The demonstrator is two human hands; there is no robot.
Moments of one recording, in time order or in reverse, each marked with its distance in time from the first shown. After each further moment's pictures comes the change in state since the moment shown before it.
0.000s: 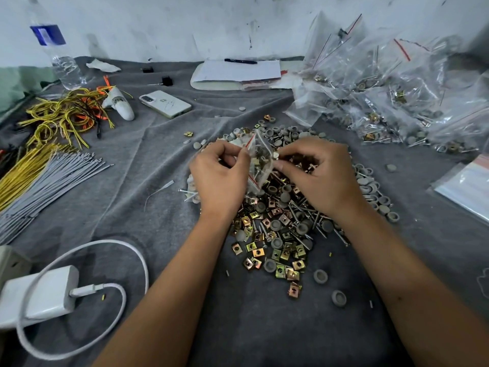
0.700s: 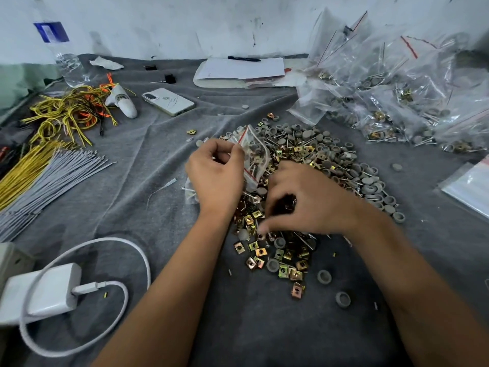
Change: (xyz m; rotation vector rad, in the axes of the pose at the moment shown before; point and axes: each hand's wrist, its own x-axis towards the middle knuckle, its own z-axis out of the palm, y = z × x) left_hand 0.005 -0.002 -0.001 -0.031 0.126 -0.039; right_hand -0.002 -0.015 0.004 -0.271 -0.667 -0.140
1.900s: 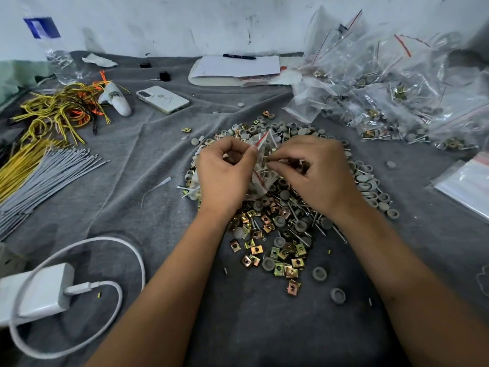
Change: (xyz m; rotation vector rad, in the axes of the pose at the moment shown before) left_hand -0.006 0.002 0.002 -0.051 -0.252 0.019; right_hand 0.002 0.014 0.000 0.039 0.613 0.019
